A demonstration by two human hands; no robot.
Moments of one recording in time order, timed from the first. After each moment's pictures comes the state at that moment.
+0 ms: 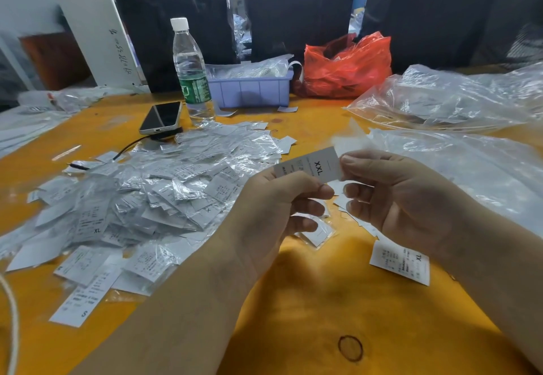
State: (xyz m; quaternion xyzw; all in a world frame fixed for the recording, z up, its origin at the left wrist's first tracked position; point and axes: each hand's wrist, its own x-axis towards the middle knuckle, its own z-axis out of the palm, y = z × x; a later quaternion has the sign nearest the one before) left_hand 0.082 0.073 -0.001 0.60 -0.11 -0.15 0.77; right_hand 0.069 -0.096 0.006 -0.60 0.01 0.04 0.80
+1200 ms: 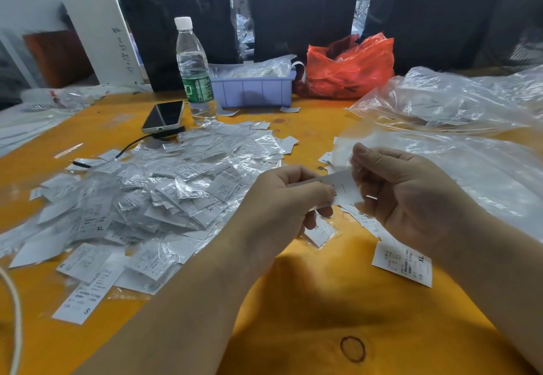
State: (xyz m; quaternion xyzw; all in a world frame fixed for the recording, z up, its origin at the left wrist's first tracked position) left_hand 0.083 0.076 -0.001 0.70 -0.17 -0.12 0.68; right_hand 0.071 -0.094 0.005 -0.61 0.02 -0.02 0.79
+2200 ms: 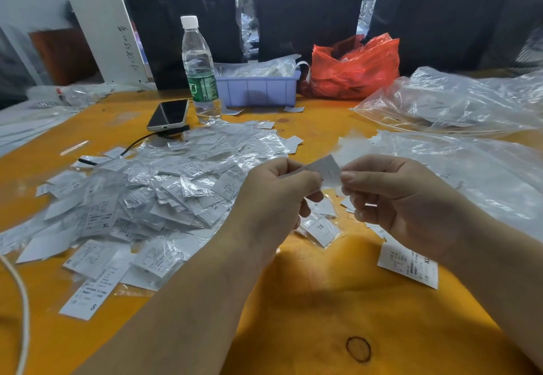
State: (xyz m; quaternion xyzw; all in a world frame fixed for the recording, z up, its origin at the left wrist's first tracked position) left_hand 0.086 0.078 -0.002 0.70 -0.10 -0.06 0.70; right_hand 0.068 -0.094 0.005 -0.67 -0.02 0.03 0.74
